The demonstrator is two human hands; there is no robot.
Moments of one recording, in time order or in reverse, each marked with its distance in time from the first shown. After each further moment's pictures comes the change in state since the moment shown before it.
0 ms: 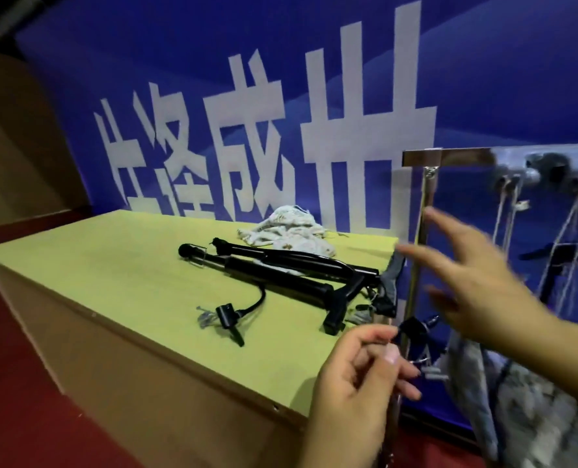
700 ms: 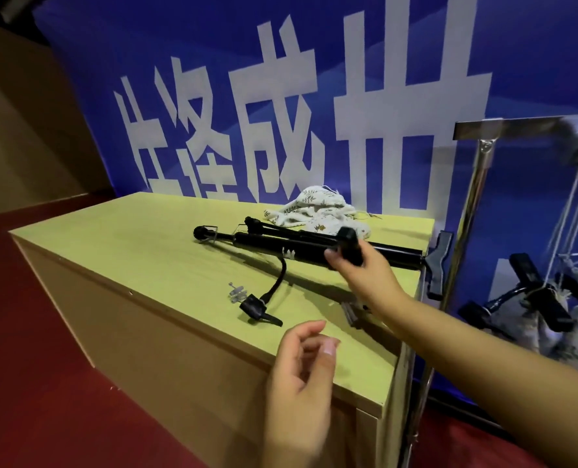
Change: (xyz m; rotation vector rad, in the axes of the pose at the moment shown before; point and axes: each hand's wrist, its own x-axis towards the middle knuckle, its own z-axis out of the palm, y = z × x) left_hand -0.014 -0.019 -0.106 0.176 0.328 -0.010; right_hand 0.072 -0.140 0.111 1.165 -0.138 0.639
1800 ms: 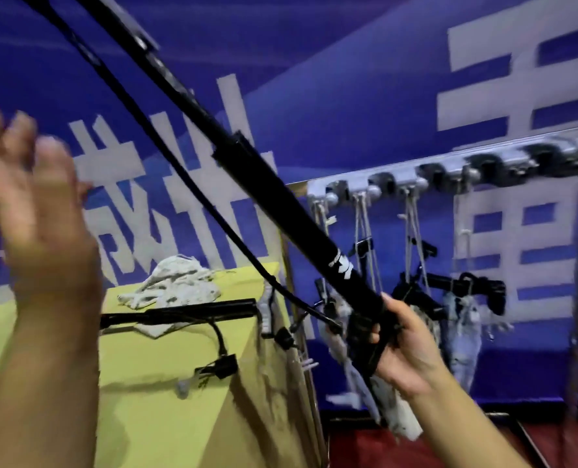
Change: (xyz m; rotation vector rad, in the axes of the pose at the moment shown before) left_hand 0.146 0.168 0.071 0.142 0.006 0.811; right_hand -0.147 0.015 -0.226 1.440 0.159 0.212
